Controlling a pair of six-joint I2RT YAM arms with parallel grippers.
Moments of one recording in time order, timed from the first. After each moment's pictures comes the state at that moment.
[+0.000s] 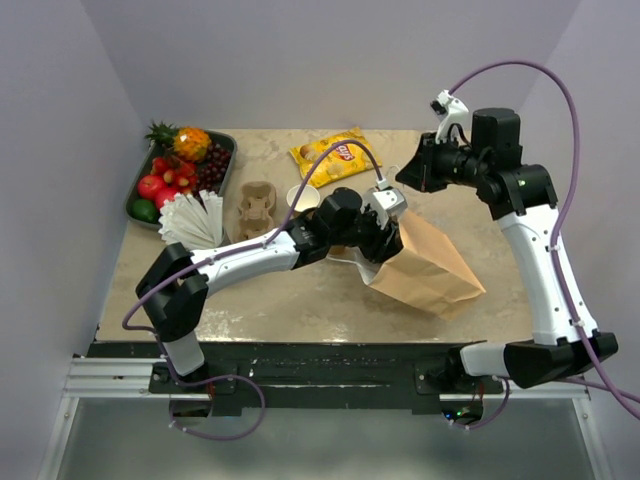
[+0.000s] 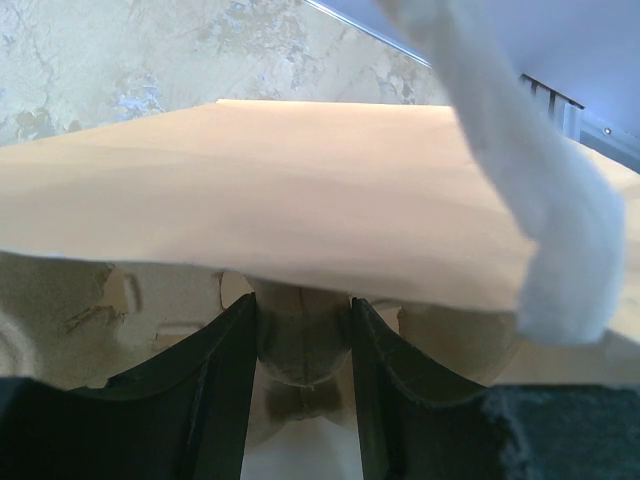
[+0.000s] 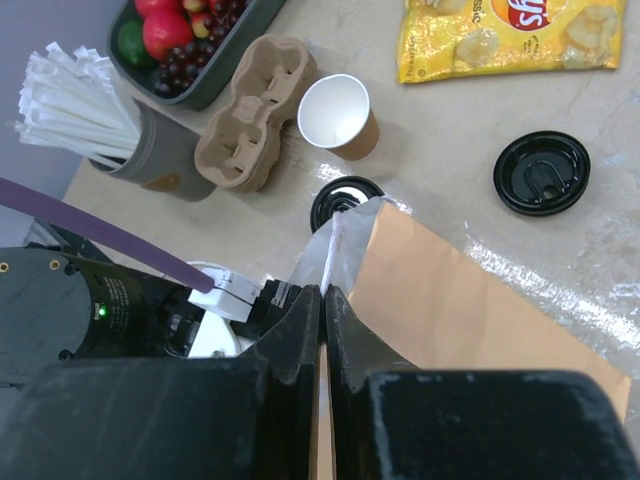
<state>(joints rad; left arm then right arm) -0.94 1.75 1.32 0.06 0.35 -0.14 0.22 1.33 1.68 -0.89 -0.46 0.17</state>
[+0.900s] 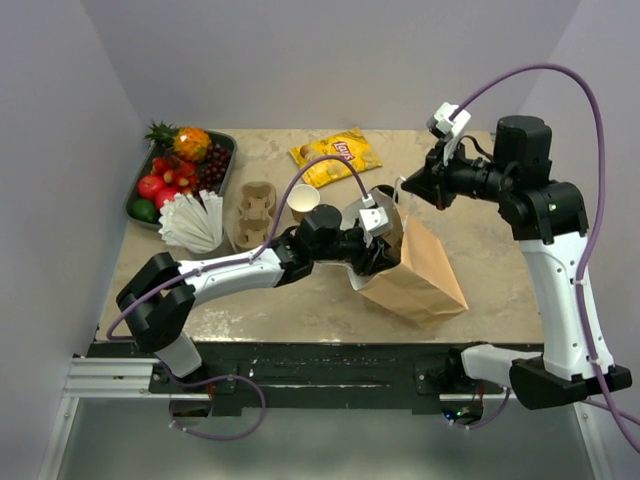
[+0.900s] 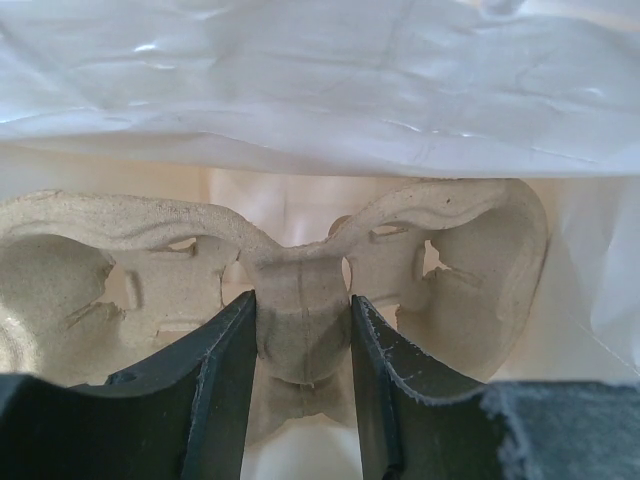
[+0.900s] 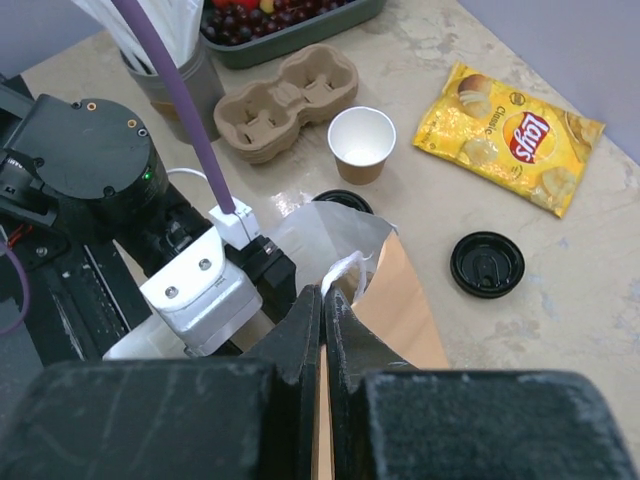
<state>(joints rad) -0.95 1.63 1.08 0.33 0.43 -0.06 0.22 1.22 1.74 -0.99 -0.64 -0.27</state>
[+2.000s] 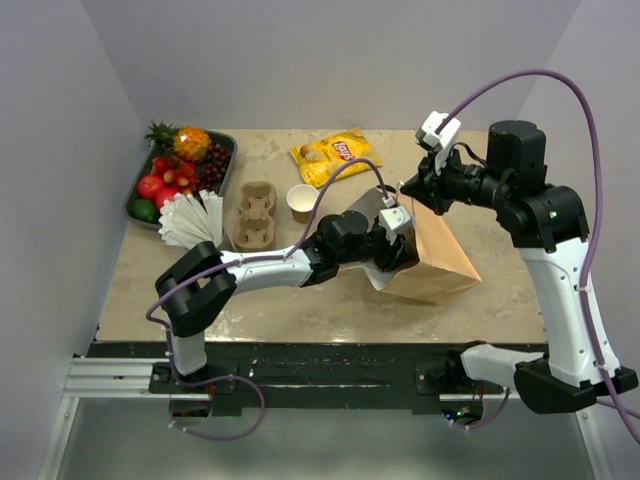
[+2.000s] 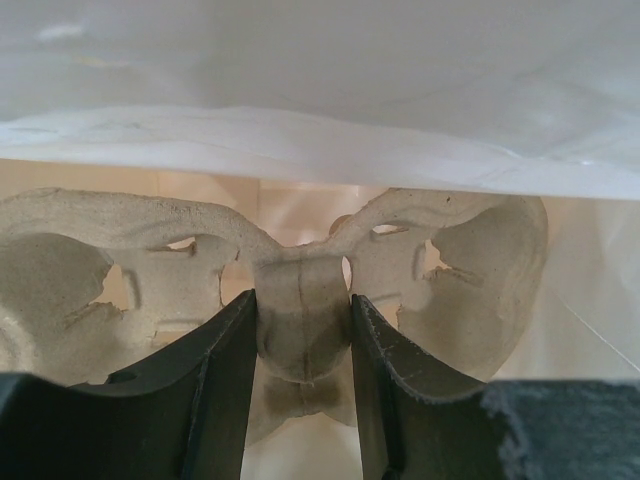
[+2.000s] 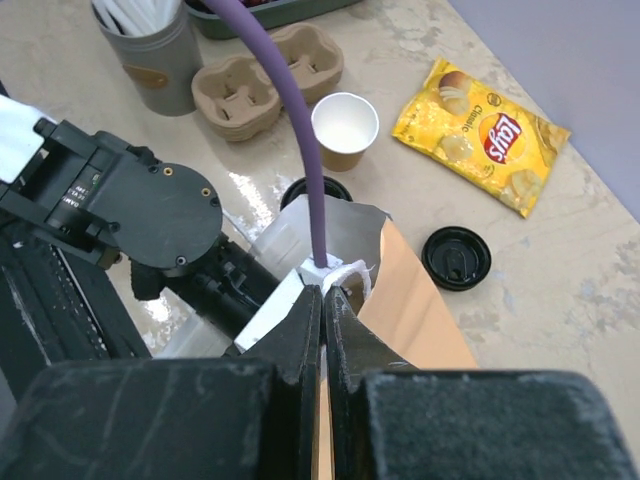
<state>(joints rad) -1.01 1.84 1.20 0.44 0.23 -0.09 0.31 1.21 1.76 -1.04 -0.55 -0.38</state>
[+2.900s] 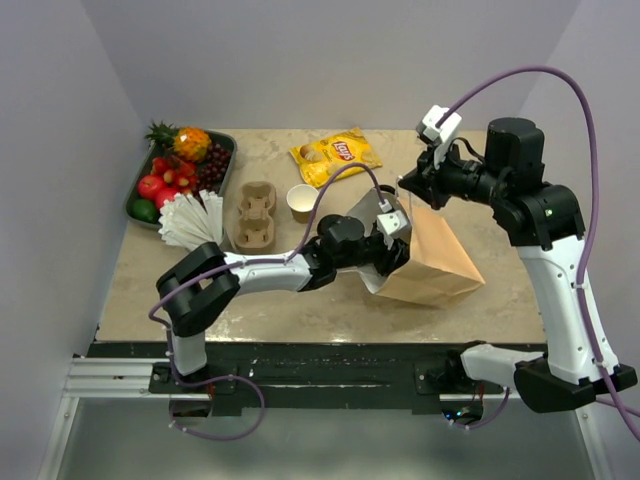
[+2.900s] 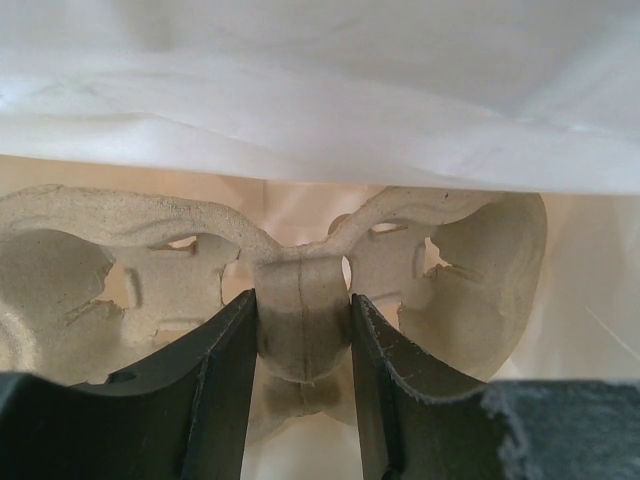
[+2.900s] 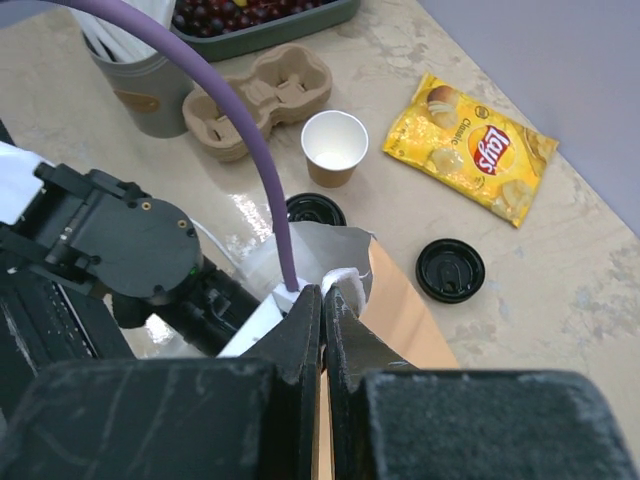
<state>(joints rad) -1.02 1.84 1.13 0.55 0.25 -0.12 0.31 1.21 1.74 -0.96 -0.50 -0.33</state>
